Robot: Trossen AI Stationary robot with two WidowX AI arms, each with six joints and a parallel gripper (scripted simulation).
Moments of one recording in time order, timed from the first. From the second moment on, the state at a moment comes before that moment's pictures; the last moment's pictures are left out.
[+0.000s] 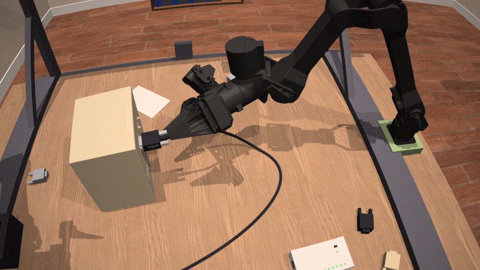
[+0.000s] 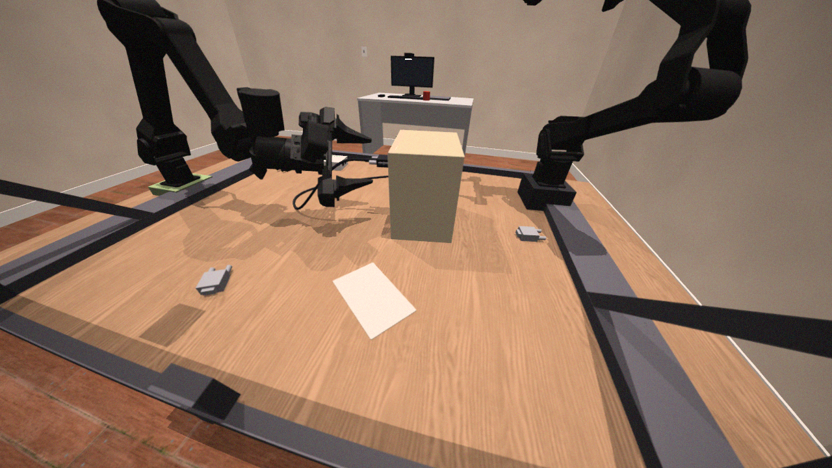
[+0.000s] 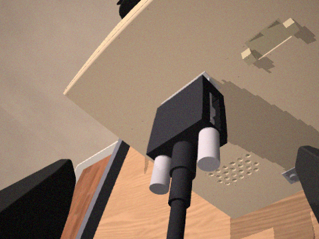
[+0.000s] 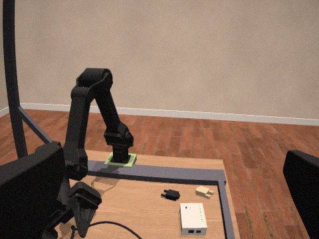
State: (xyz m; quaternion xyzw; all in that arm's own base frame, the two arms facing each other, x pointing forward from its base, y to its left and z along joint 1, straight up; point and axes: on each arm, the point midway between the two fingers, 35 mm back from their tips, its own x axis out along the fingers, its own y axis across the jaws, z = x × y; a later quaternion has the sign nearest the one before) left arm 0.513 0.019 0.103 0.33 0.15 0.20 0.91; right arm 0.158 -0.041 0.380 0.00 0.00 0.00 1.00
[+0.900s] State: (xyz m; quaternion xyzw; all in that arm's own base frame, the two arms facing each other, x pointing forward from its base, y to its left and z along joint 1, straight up) left arm 0.523 0.007 0.102 0.54 0.25 0.25 0.76; right arm 0.158 -0.041 0.380 0.00 0.00 0.00 1.00
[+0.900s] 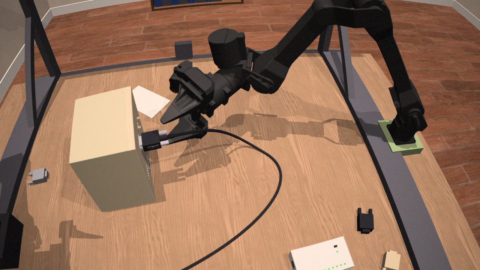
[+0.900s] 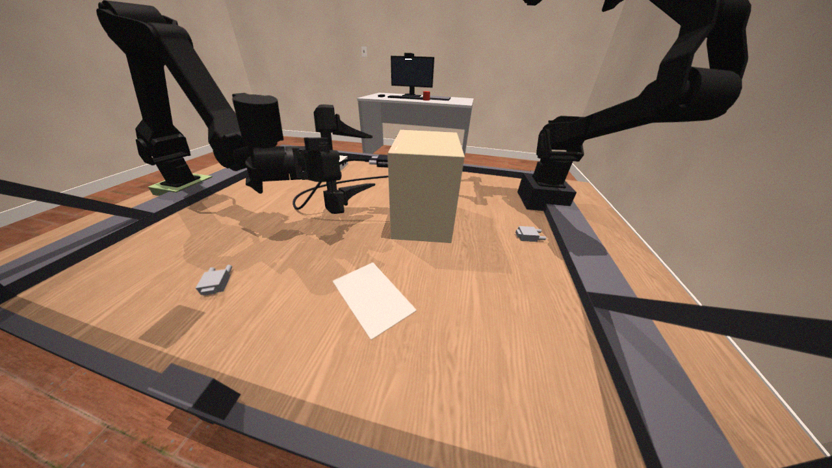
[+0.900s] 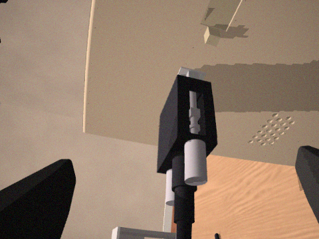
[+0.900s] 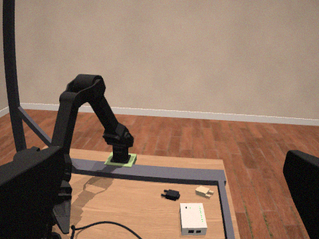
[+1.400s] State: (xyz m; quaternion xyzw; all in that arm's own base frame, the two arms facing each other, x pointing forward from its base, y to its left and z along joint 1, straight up) left arm 0.524 0.003 0.101 0.58 0.28 0.26 0.72; right arm 0.158 -0.041 0.380 0.00 0.00 0.00 1.00
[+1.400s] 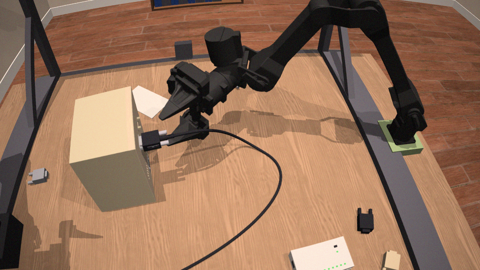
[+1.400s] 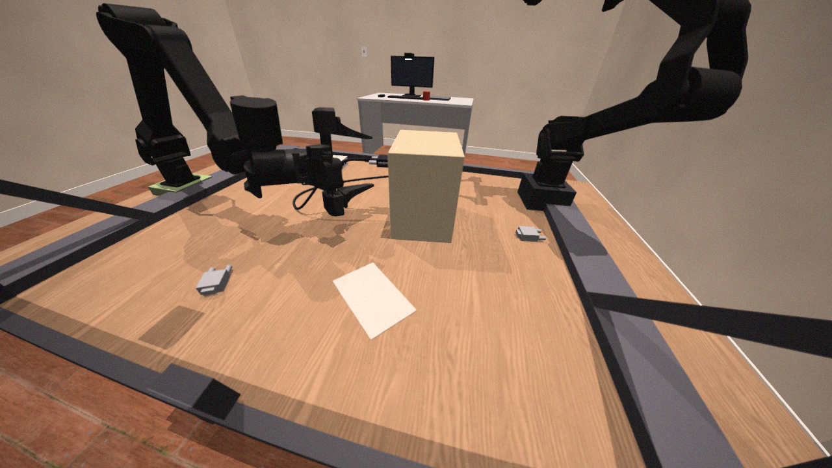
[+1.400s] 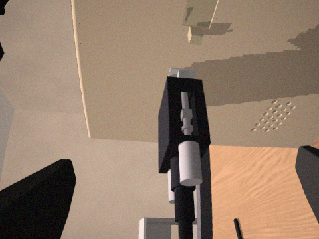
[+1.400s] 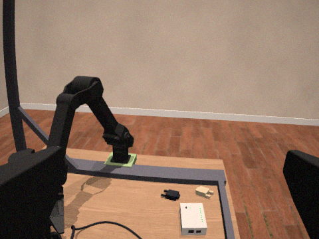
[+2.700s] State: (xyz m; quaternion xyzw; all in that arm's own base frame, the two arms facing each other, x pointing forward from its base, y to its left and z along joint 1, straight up) left arm 0.525 0.001 0.101 0.59 0.28 0.26 0.71; right arm 0.158 -0.041 0.380 0.00 0.00 0.00 1.00
